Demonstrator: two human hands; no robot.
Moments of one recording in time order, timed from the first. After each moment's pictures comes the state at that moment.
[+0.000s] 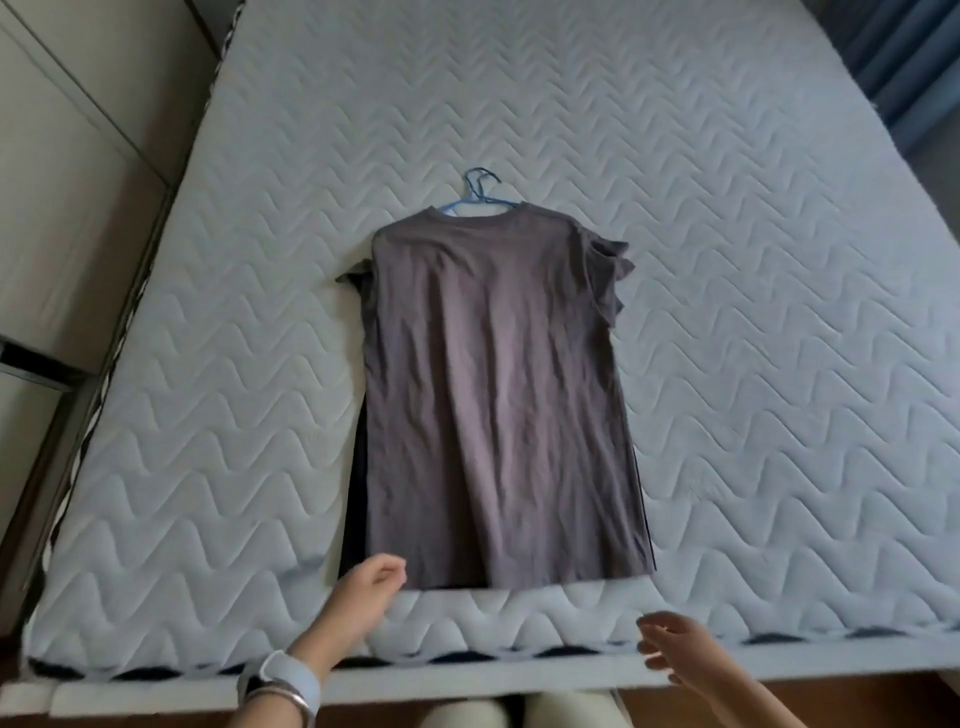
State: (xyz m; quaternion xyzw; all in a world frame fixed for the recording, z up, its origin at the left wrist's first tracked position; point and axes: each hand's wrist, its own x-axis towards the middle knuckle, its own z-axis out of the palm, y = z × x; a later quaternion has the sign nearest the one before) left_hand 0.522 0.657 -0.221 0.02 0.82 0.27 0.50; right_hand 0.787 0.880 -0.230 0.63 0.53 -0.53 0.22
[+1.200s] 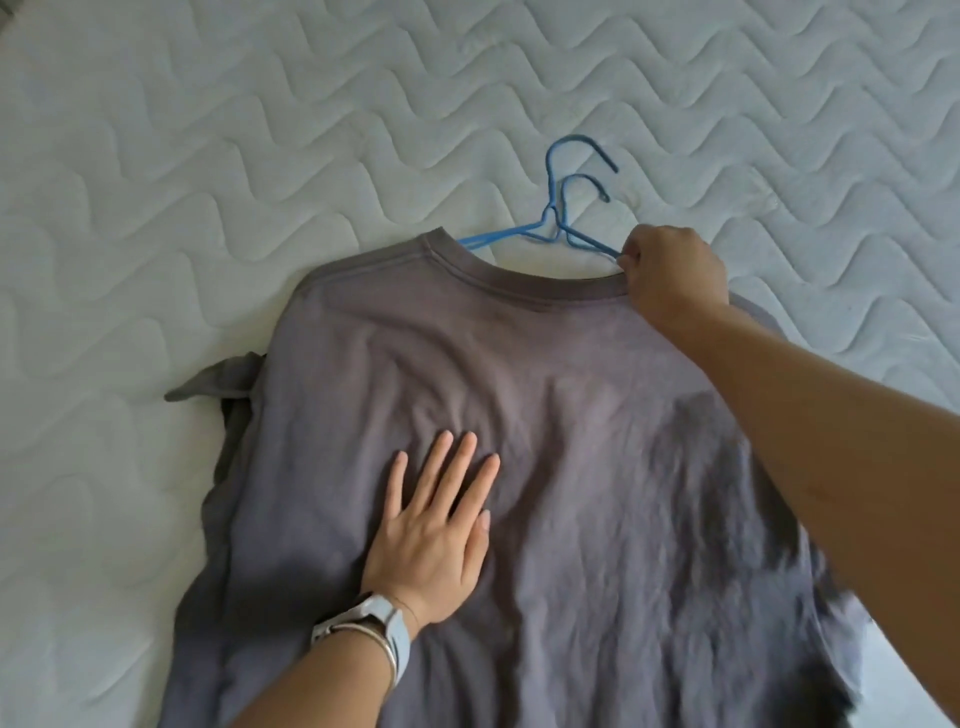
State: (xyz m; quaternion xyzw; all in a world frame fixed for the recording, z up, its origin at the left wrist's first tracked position) left_hand 0.252 0.999 -0.484 0.43 0.90 0.07 0.03; right_hand 0.195 1.292 -0.396 0.33 0.94 -0.11 0.01
